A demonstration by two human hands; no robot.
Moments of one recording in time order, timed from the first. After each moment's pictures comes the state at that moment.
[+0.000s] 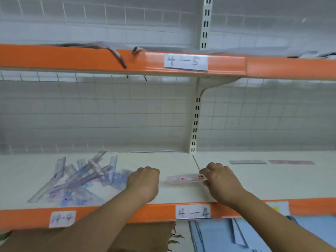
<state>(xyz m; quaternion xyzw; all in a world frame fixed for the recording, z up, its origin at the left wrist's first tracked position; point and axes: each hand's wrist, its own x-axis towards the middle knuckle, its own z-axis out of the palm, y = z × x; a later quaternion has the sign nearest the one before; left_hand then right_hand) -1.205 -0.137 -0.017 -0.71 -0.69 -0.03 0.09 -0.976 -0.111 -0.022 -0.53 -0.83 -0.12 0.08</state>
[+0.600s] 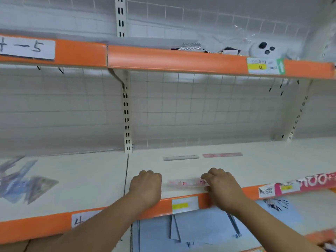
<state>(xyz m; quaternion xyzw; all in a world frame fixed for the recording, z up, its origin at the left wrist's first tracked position) -0.953 -0.102 -0.031 -0.77 -0.64 -0.02 0.04 -0.725 -0.109 -0.036 -0.62 -0.78 -0.09 0.05</state>
